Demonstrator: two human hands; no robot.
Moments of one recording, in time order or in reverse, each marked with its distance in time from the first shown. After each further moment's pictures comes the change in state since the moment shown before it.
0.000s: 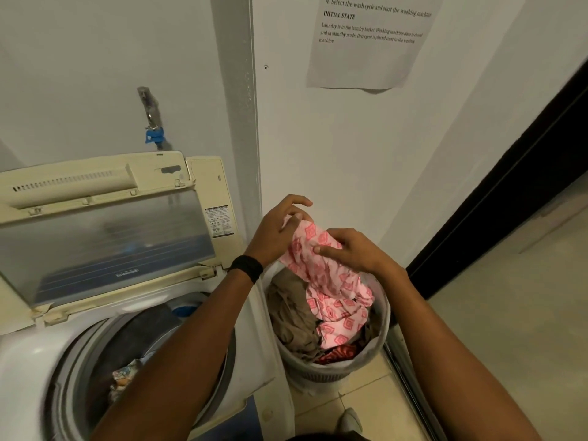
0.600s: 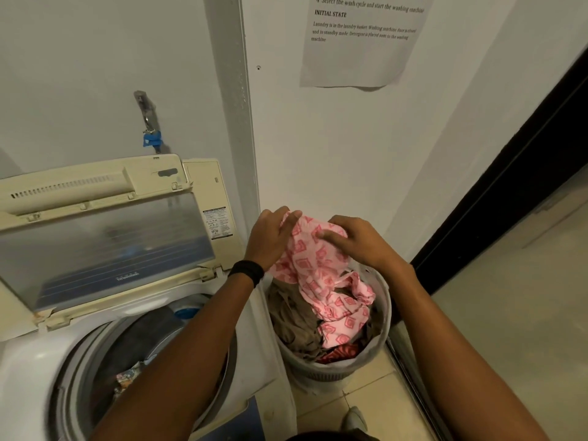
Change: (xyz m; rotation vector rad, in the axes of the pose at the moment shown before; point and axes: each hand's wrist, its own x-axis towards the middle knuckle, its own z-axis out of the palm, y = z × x) left_hand -0.003 -0.016 0.007 0.351 0.151 -0.118; right_hand -0.006 -0.014 -0.014 -0.018 0.178 -0.077
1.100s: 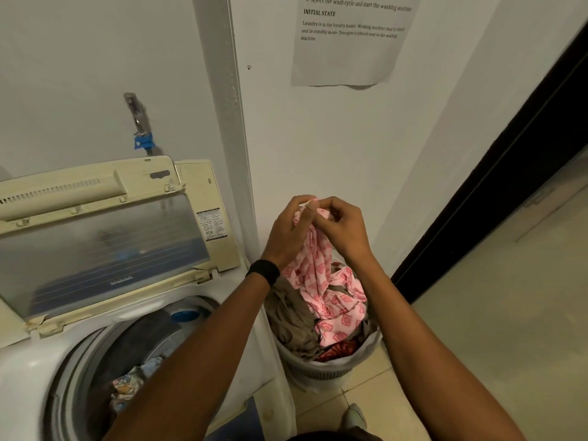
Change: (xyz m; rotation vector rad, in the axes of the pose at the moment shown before) left_hand 0.003 0.043 0.023 -0.439 -0.105 -0.032; right_hand 0.007 -0.040 0.022 0.426 0.430 0.116
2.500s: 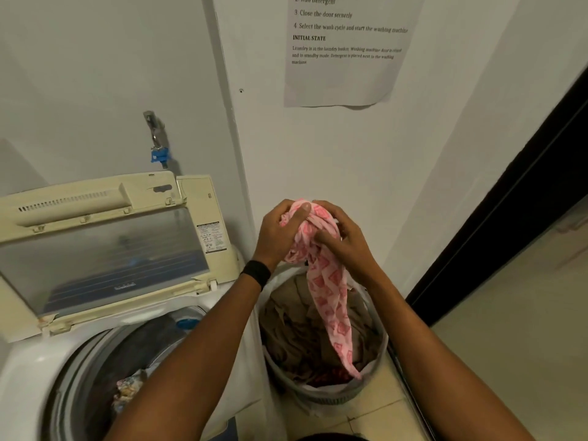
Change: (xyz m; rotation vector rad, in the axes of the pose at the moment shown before) left_hand 0.026 0.023 0.003 -0.034 0.216 -0.057; right_hand 0.019 0.017 -0.037 0.095 -0.254 -0.114
